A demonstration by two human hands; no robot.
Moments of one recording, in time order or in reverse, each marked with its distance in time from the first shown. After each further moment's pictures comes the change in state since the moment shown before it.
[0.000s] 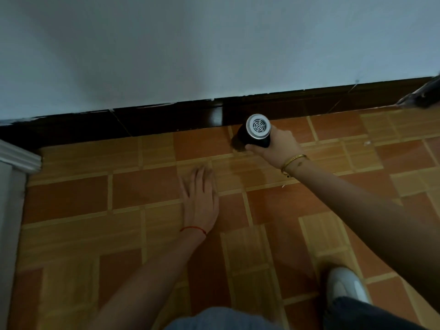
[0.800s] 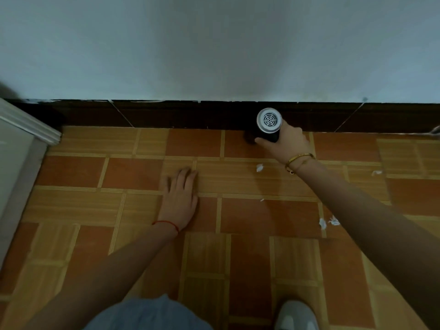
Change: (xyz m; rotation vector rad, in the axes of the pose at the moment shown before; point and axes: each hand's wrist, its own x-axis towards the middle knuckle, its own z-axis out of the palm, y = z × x) left_hand -0.001 0.033 -0.007 0.101 -0.038 -0.137; right_hand 0.047 0.072 -0.037 0.080 0.018 -0.115
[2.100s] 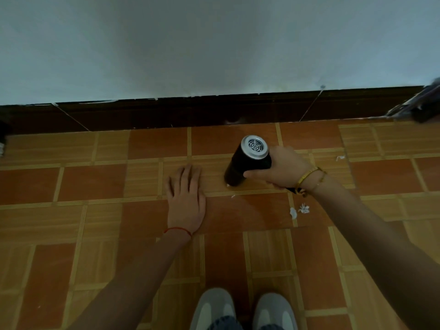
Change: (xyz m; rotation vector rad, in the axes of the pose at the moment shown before) left_hand 0.012 0.083 0.039 -0.108 0.117 0.006; right_hand -0.065 0.030 -0.055 -0.046 -0.421 -0.122
